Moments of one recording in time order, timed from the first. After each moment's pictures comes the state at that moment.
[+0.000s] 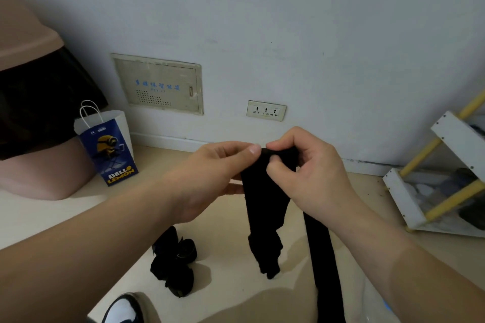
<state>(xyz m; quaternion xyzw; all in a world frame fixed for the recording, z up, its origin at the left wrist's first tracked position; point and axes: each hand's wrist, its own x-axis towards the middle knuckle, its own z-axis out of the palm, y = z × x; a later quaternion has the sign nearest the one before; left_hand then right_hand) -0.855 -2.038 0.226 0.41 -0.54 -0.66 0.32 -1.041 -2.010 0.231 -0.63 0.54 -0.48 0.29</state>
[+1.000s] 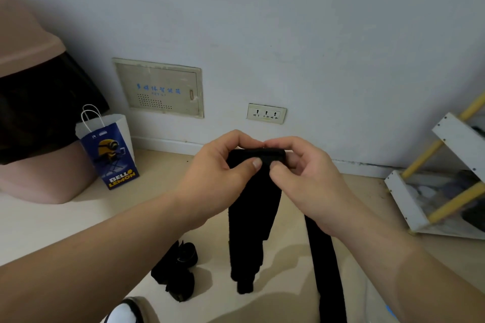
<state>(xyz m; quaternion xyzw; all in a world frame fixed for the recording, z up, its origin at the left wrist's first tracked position) -0.867 -2.035 0.219 0.43 -0.61 -0.50 0.44 -1.047 -2.014 0.219 -0.57 0.54 -0.46 0.42</state>
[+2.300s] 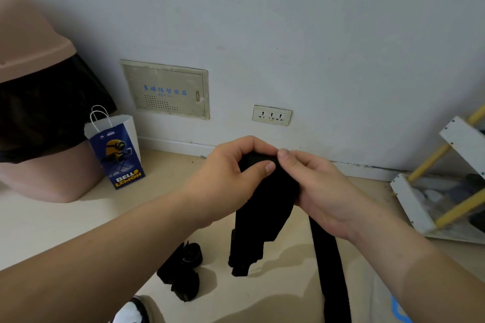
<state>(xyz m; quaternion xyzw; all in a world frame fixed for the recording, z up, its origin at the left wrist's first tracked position) -0.863 -2.035 0.223 0.41 -0.64 -0.52 0.40 -1.049 -2.019 0.222 -0.44 0.49 -0.45 0.61</state>
